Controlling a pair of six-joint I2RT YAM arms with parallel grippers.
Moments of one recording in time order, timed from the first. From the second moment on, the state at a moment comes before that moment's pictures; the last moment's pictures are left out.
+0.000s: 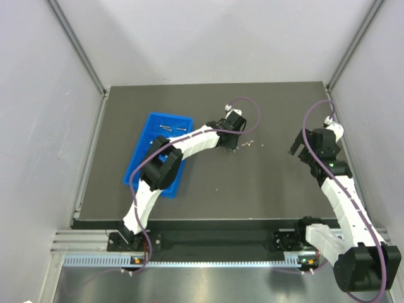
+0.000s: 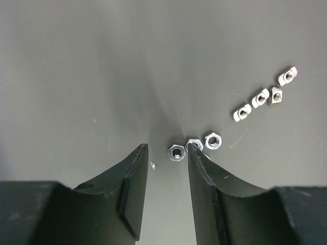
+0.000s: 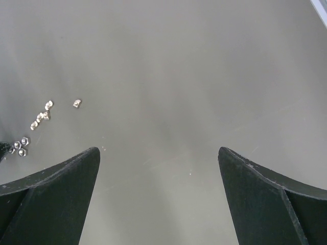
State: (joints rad) left arm -0.78 2.26 1.79 -0.48 -0.25 -0.45; right arm 0.03 0.92 0.75 -0.50 0.27 0.45
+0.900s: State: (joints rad) left arm -0.79 2.29 1.81 -0.48 -0.28 -0.45; right arm 0.03 0.94 0.75 -0.50 0.27 0.45
